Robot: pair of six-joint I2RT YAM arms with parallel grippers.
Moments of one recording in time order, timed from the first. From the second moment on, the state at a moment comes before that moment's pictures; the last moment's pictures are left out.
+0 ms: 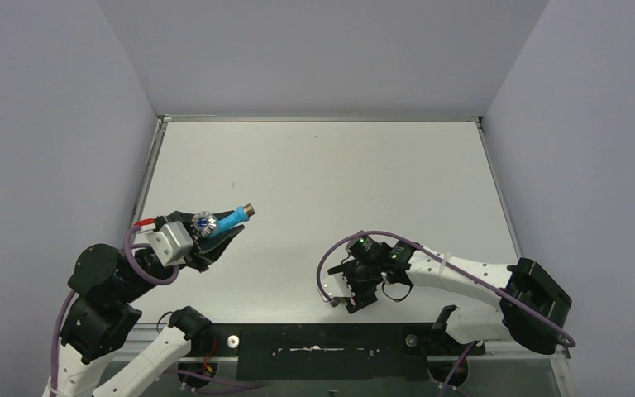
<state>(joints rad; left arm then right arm) -0.59 0.44 1.02 -0.44 0.37 0.15 0.95 1.26 0.65 -0.53 -0.44 -1.06</state>
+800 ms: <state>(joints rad) -0.59 0.45 1.01 -0.44 0.37 0.15 0.95 1.43 0.70 -0.46 -0.41 -0.89</state>
